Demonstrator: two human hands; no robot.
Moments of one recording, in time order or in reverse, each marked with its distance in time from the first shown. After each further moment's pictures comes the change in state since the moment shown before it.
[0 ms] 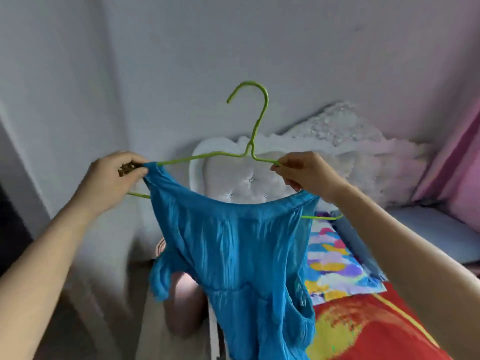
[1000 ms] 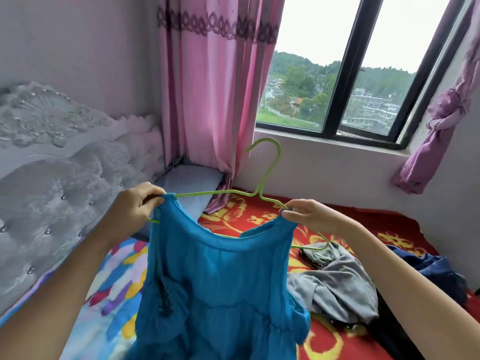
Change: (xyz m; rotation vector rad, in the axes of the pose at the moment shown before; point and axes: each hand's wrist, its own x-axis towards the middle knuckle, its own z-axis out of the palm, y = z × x) left_hand 0.051 0.234 0.382 -0.722 -0.835 0.664; right_hand -0.272 0.084 -0.163 -0.438 0.561 1.079
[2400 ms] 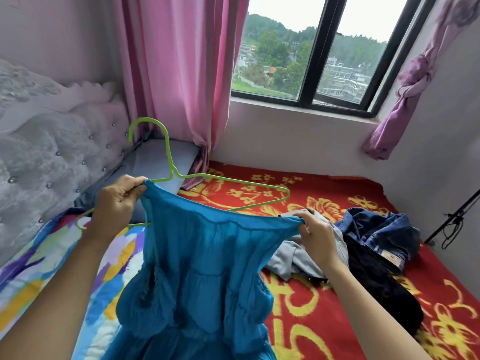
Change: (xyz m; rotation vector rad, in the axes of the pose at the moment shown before) left_hand -0.007 -0.044 0.052 -0.140 0.144 0.037; right_hand -0.045 0.086 0.095 -0.167 0.705 0.005
